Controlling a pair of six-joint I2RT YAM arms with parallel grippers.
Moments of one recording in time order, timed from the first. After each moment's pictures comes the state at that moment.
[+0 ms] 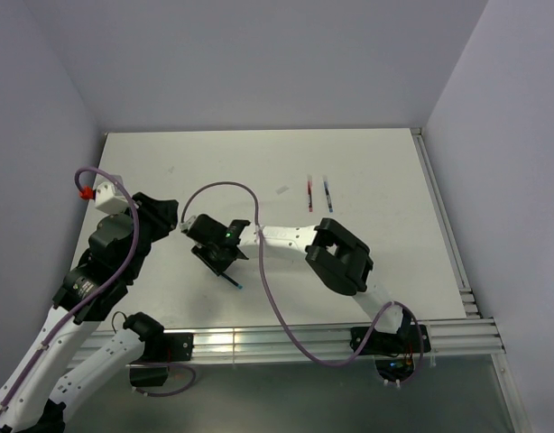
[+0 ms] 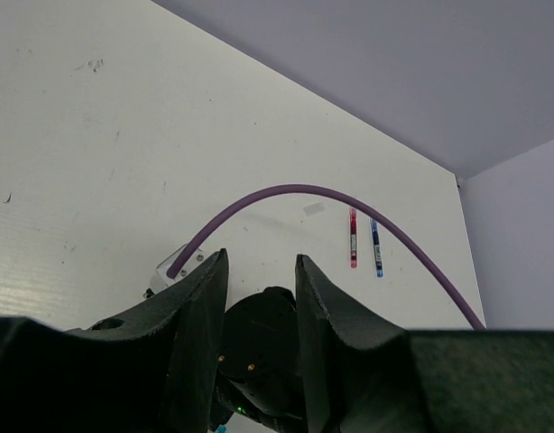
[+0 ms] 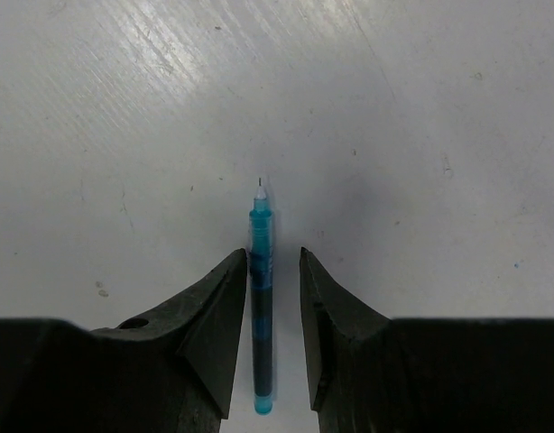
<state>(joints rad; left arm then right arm) -0.56 0.60 0.90 -0.52 -0.46 -0.72 1.13 2.19 1.67 -0.53 0.04 0.22</state>
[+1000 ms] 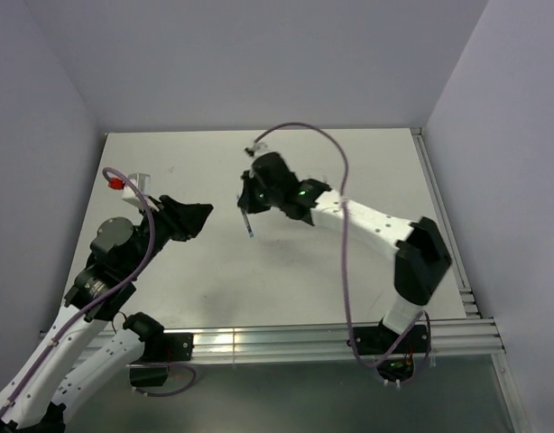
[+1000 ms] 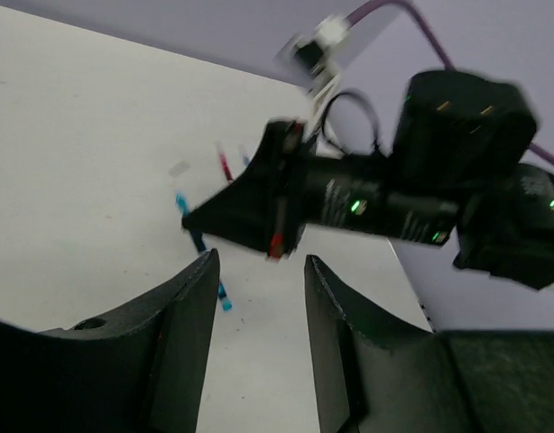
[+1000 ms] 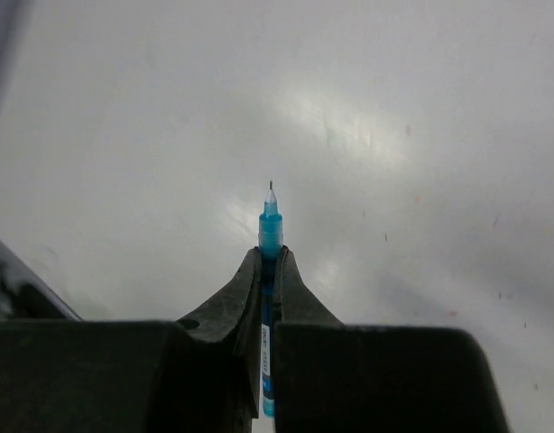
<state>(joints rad) -0.55 0.59 0.81 -0.28 -0.07 -0.65 0.89 1.78 1.45 -0.38 0.03 0.46</state>
